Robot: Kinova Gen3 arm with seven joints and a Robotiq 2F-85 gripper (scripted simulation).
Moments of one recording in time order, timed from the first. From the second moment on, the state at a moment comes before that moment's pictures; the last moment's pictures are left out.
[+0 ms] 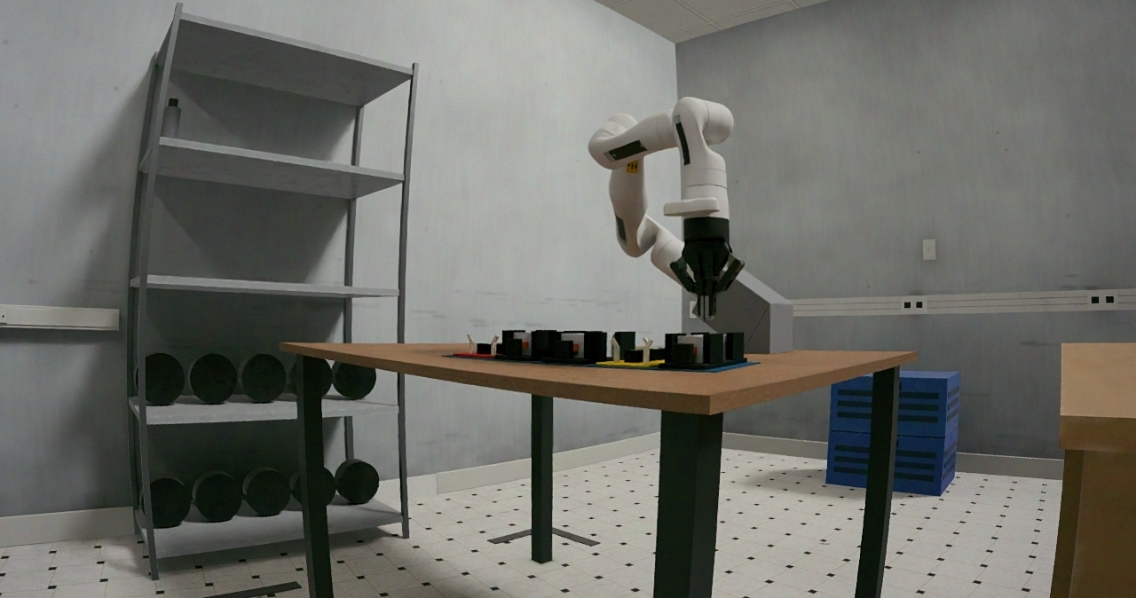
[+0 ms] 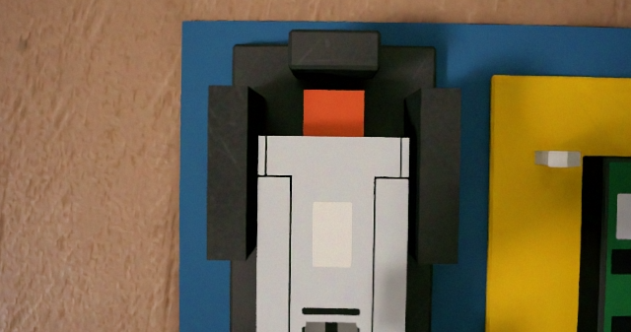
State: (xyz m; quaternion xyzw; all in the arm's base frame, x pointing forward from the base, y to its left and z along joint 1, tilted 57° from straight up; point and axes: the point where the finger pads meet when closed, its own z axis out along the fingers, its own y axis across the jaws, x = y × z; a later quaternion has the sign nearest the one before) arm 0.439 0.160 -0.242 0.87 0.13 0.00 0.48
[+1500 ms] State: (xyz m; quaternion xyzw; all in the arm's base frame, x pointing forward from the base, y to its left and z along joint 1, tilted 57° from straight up) arm 0.440 0.157 -0.245 0.87 0.13 0.00 0.48
